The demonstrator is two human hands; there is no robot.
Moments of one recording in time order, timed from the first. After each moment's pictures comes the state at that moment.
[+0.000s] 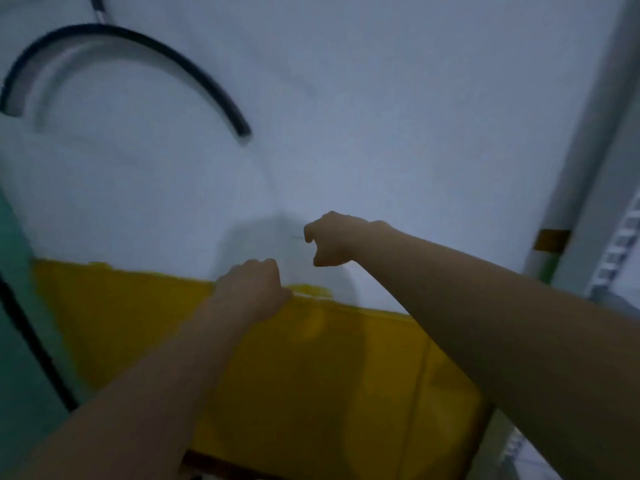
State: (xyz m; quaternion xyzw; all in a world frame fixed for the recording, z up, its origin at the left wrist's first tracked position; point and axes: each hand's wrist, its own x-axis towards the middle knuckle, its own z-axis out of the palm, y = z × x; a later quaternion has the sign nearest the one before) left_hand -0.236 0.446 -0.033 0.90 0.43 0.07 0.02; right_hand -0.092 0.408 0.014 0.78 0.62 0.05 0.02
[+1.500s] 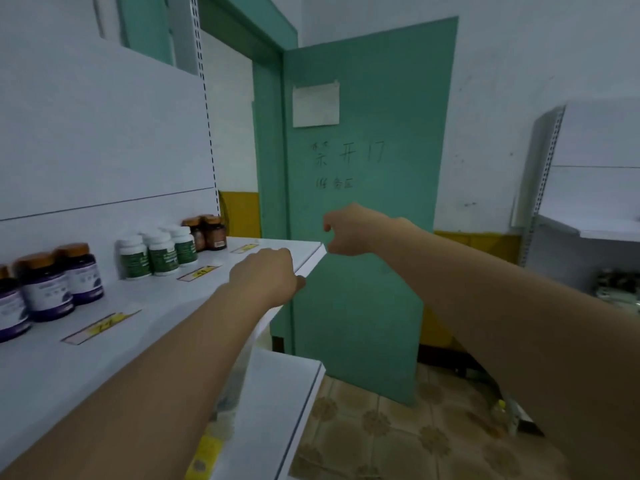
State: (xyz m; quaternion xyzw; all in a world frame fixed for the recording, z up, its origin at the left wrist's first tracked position) left_hand 0.315 -0.616 0.036 0.94 -0.32 0.10 0.07; right_hand 0.266 -0.759 0.089 0.99 -0.14 0.09 0.04
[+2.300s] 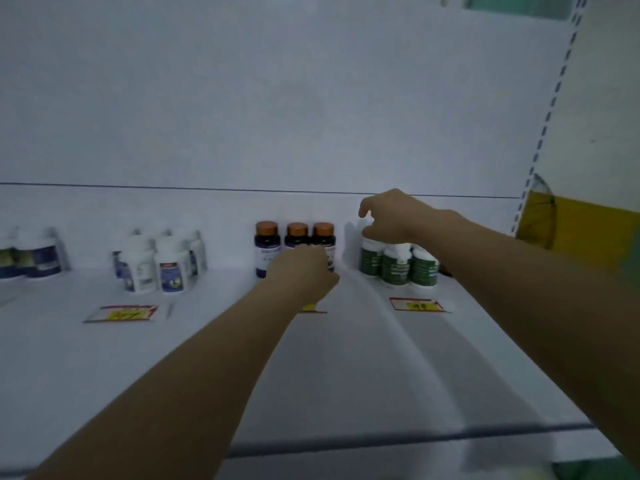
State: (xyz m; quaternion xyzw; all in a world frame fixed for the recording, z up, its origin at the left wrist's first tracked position) left_hand 0.440 -0.504 0.023 0.97 0.19 0.14 0.08; right_hand 0.548 -0.616 0.097 0.91 0.40 0.12 -0.02
